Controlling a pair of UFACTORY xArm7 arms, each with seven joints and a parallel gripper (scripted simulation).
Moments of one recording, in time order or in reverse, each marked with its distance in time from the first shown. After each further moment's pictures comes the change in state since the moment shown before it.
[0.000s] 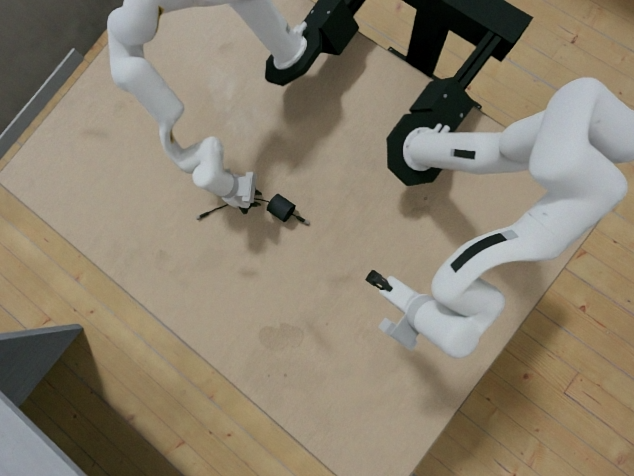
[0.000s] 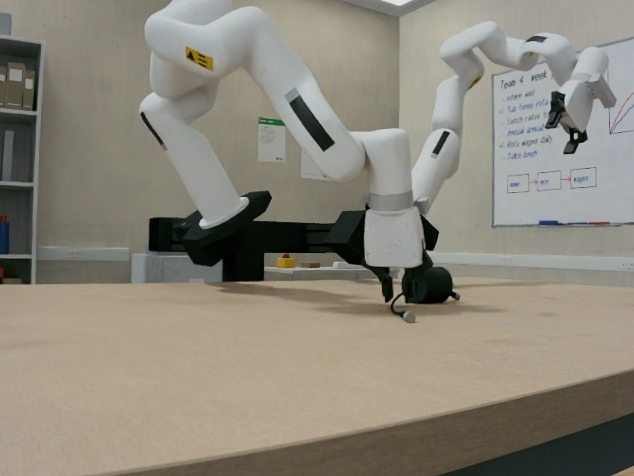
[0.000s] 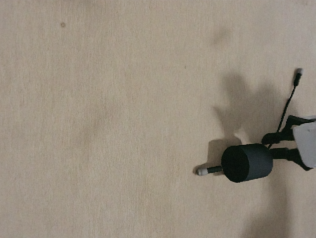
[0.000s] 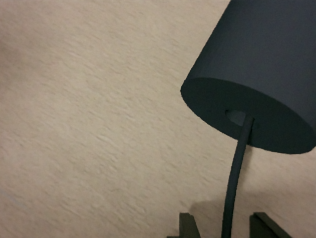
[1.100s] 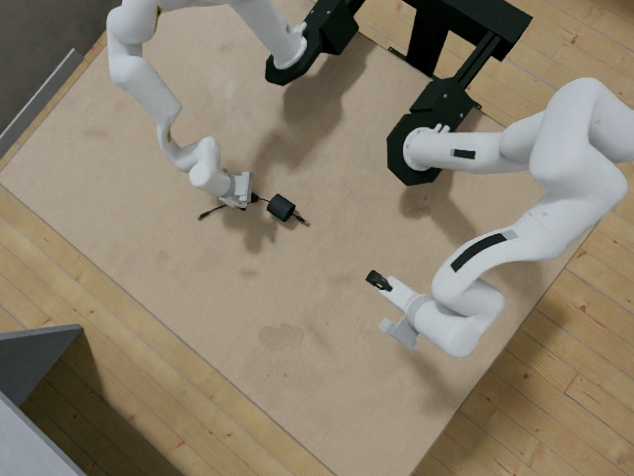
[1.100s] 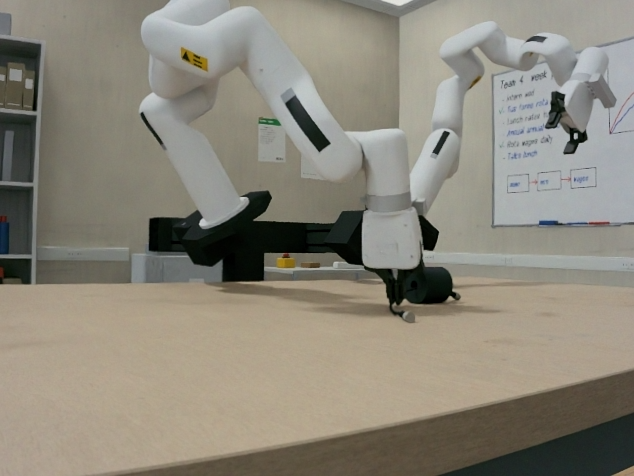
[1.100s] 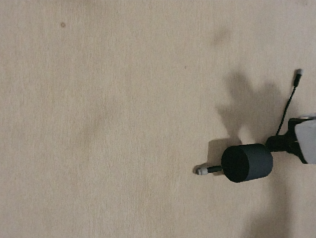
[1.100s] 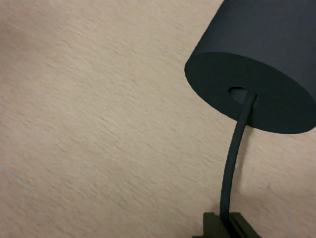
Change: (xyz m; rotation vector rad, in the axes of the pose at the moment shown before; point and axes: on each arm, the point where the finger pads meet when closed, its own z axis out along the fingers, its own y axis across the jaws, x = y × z) left arm 0.000 0.000 0.000 0.000 0.000 0.000; right arm -0.011 -0.001 -0.001 0.004 0.001 -0.012
